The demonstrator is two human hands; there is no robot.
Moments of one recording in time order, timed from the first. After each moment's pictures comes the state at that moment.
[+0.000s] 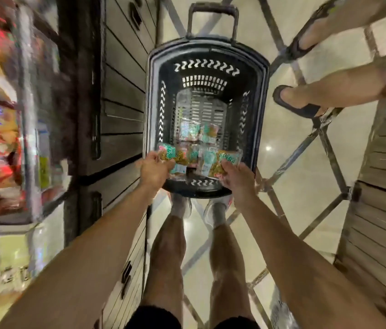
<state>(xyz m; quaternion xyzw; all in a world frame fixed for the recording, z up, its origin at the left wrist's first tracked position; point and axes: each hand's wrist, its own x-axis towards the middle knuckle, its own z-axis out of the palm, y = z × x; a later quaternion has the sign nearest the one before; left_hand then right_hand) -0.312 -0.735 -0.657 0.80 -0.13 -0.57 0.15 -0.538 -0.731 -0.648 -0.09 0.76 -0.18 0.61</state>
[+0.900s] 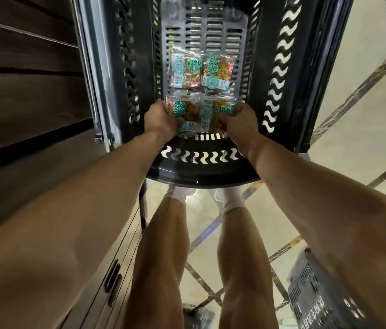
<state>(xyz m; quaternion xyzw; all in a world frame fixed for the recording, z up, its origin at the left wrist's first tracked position) -0.332 -0.739 -0.890 0.81 -0.31 -0.49 -0.07 -0.531 -0.730 -0.902 -0.21 0.78 -0.07 0.58</state>
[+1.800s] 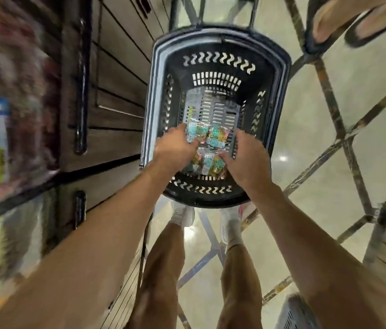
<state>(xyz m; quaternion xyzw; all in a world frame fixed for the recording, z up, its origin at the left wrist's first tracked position) -0.367 -0.811 -0.643 0.77 -0.48 -0.41 -0.12 -0.551 -0.793 -0.660 -0.65 0.67 0.00 0.35</state>
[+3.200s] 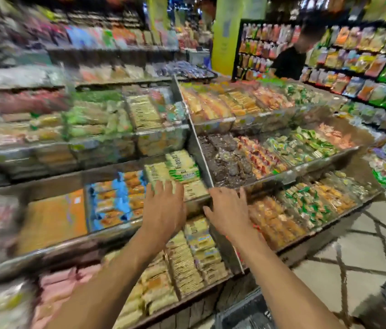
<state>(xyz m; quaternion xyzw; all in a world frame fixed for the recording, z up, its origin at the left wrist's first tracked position) -0.195 -0.459 0.029 0.96 -0.27 0.11 0.00 -0.260 -0.624 0.027 -0.98 0.15 -0.09 0.03</state>
